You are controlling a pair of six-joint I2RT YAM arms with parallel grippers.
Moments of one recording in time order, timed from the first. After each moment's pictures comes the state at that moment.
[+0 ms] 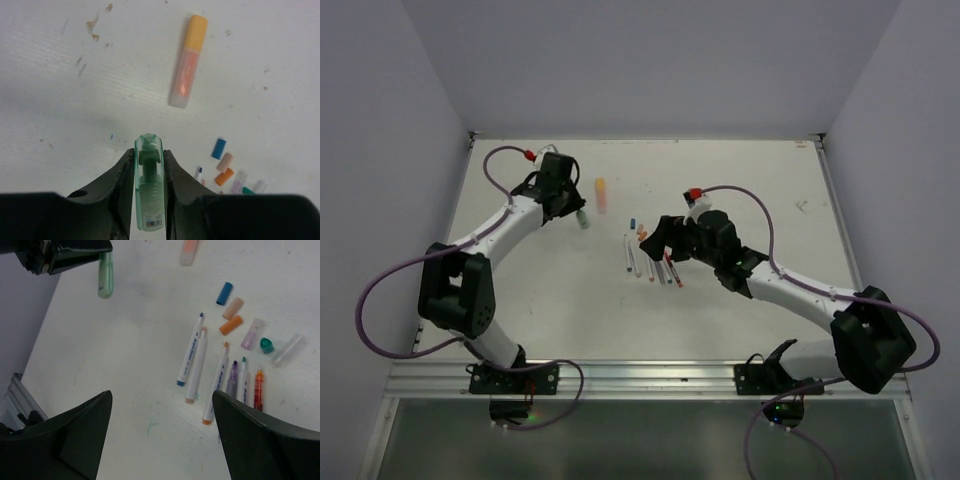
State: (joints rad) left arm -0.30 1.66 1.23 -0.42 -0.20 -0.71; right arm 0.67 1.30 0.70 0.18 -0.10 0.59
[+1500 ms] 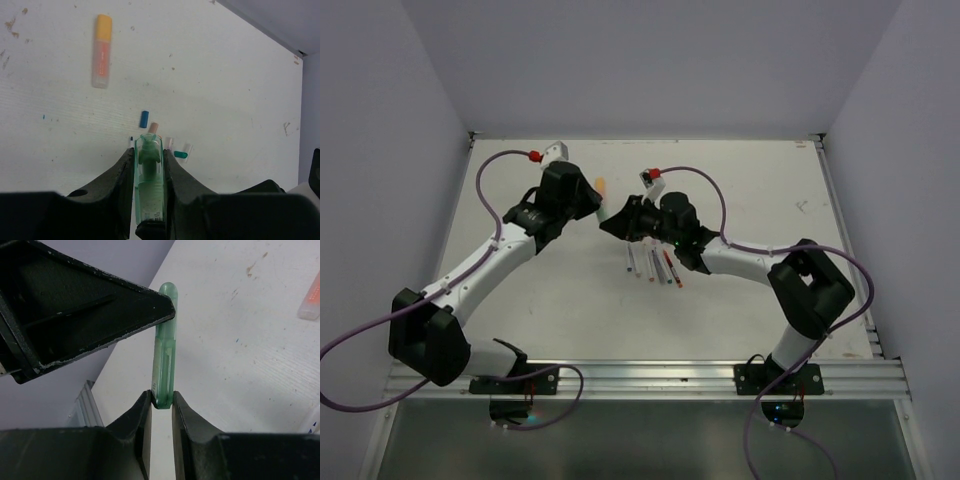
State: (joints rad) left arm -0.48 1.36 1.12 -0.33 -0.22 -0.79; right arm 0.75 1.71 0.99 0.54 -0.27 0.74
